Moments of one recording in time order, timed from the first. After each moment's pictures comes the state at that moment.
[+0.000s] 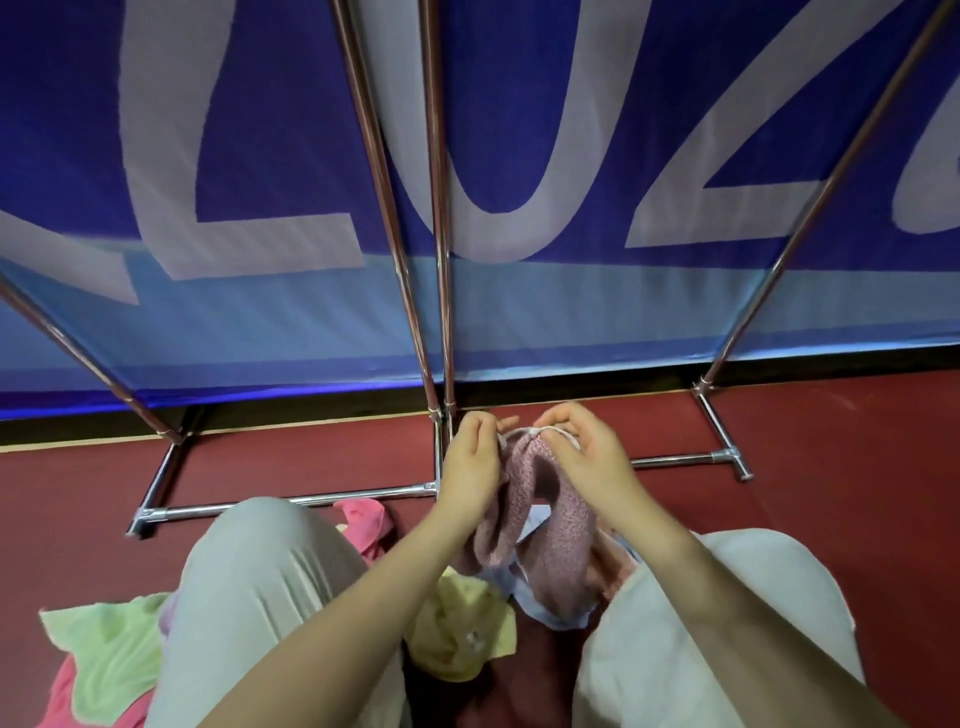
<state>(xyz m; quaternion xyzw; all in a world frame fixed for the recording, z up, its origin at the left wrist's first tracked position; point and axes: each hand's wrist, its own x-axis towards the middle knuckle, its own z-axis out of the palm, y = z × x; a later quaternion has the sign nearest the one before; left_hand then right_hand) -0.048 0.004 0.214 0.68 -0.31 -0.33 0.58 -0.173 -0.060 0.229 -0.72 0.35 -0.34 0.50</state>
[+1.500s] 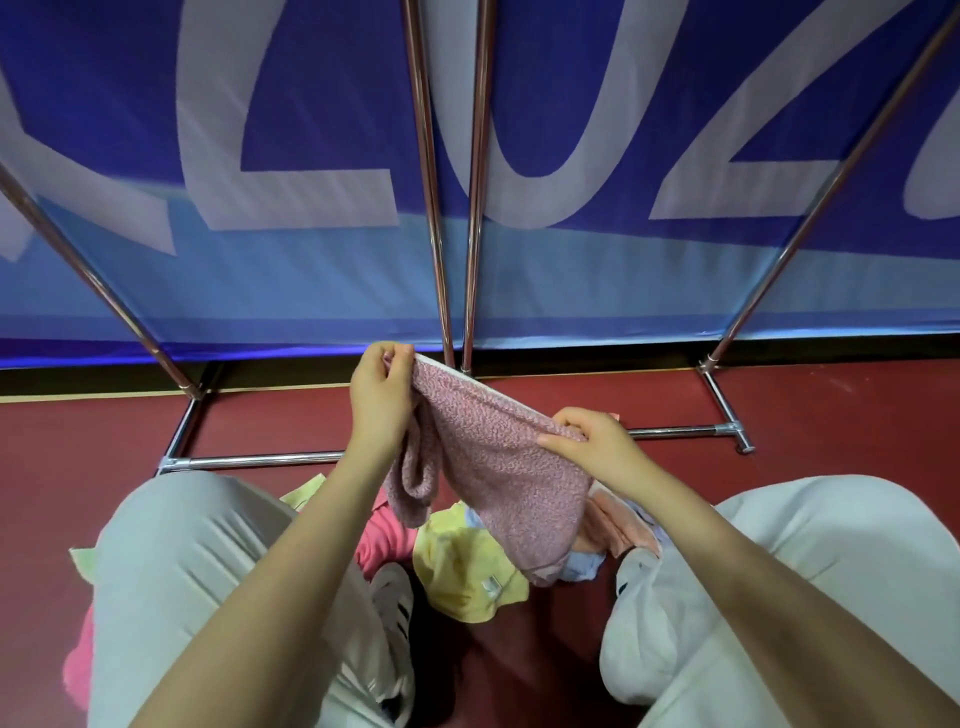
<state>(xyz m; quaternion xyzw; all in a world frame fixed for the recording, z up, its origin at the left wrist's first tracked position) 0.054 0.080 0.241 0.73 -0.26 -0.17 0.61 -0.174 -0.013 0.218 -0.80 0.36 -0.15 0.46</state>
